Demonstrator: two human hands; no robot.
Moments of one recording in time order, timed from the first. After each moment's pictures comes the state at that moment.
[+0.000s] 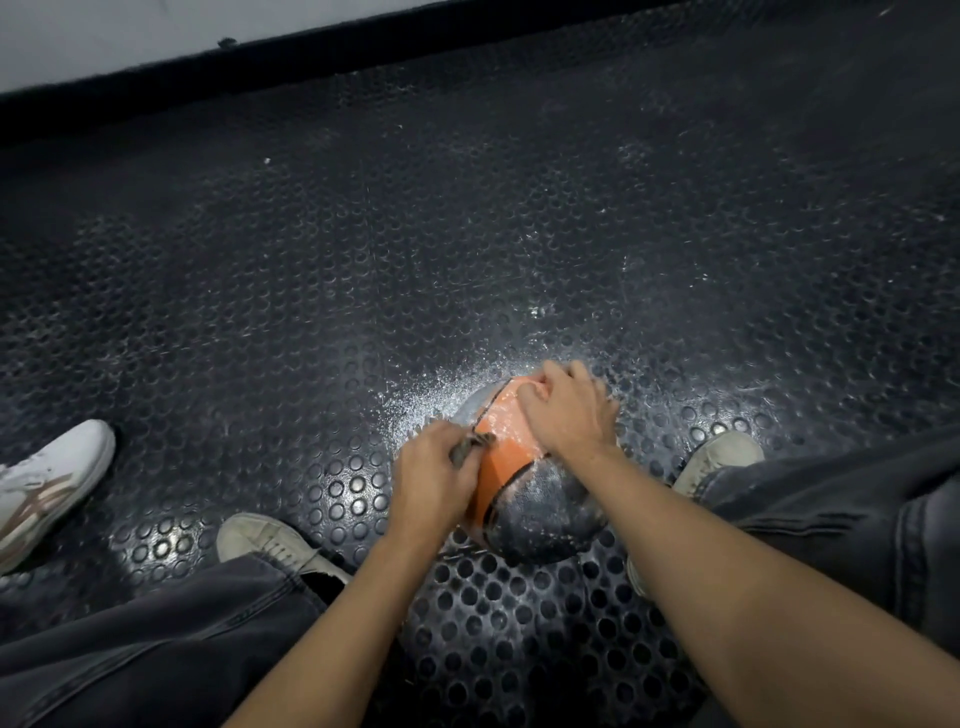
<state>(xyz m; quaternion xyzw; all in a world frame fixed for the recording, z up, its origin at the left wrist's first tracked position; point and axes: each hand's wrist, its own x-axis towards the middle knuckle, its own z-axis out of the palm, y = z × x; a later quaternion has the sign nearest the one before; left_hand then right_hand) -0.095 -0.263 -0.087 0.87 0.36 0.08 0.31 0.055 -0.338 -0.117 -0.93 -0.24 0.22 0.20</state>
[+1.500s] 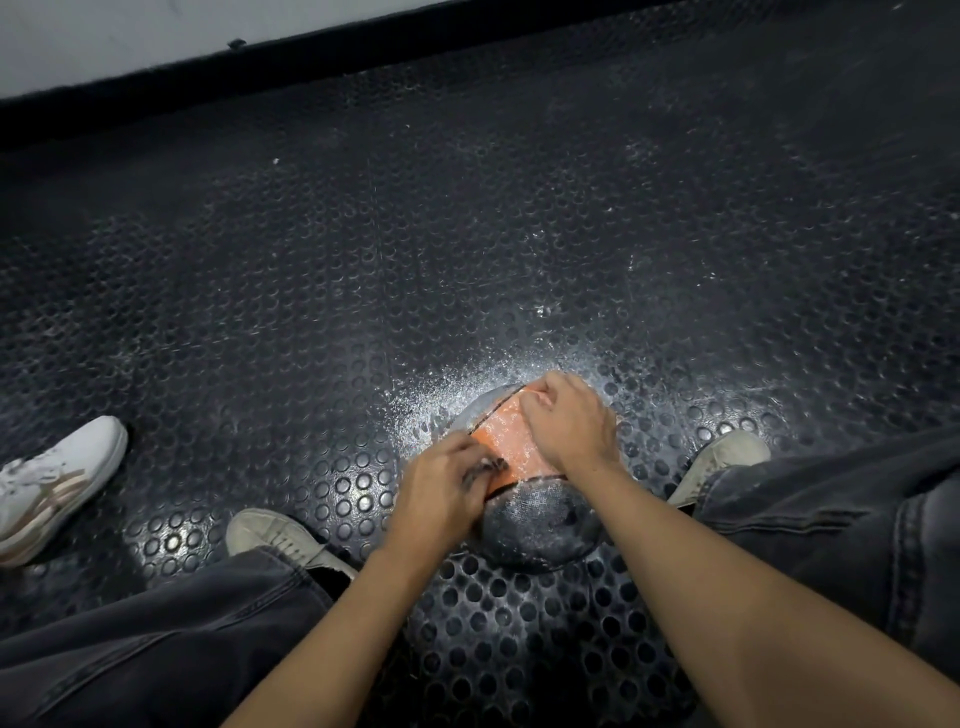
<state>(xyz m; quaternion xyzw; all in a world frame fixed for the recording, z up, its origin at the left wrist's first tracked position) -0.110 -0.266 -0.086 0.92 0.26 0.05 0.30 0.042 -0.342 -0.120 -0.91 -0.23 0.23 0.26</state>
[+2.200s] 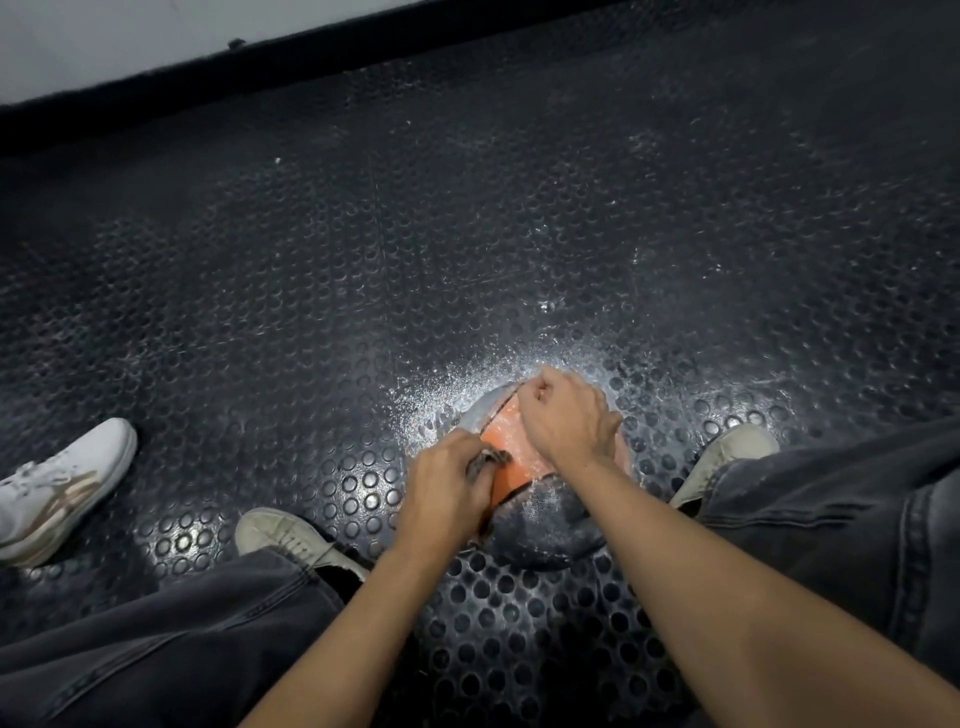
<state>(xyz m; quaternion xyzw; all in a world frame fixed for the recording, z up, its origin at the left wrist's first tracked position) -0.103 -0.269 -0.083 0.90 0.32 0.04 0.29 0.033 -0.332 -0.113 -0.93 -0.18 0.23 0.24</state>
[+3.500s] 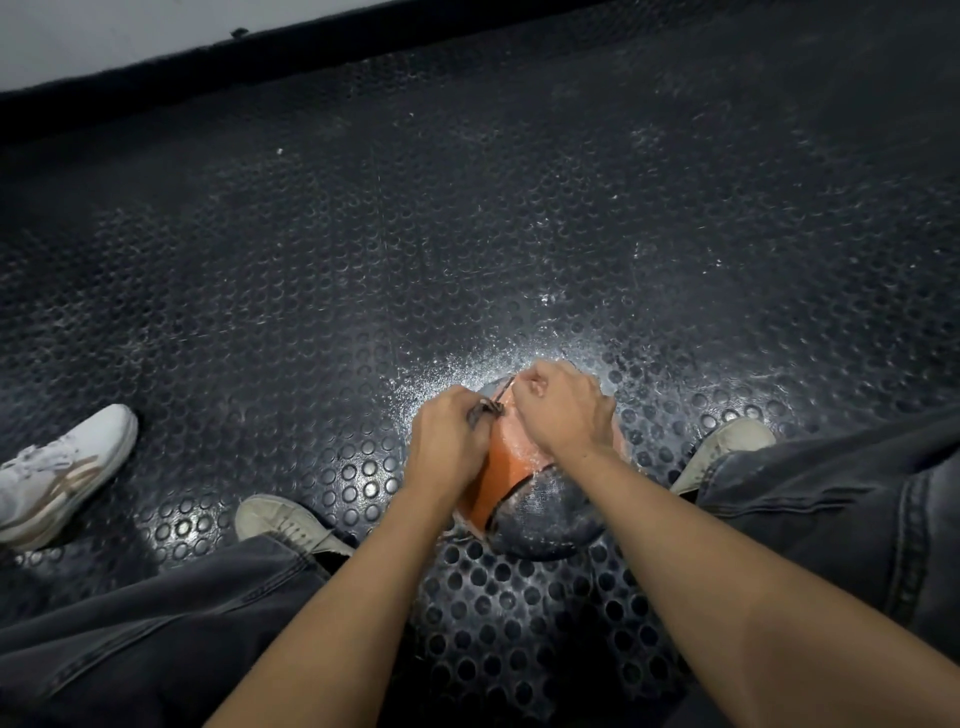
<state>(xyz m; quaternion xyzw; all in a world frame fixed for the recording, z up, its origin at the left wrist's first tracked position) -0.078 -0.253 -0.087 0.90 0.35 0.06 0.27 0.032 -0.336 -0.114 -0.92 -0.23 0.22 0.23</state>
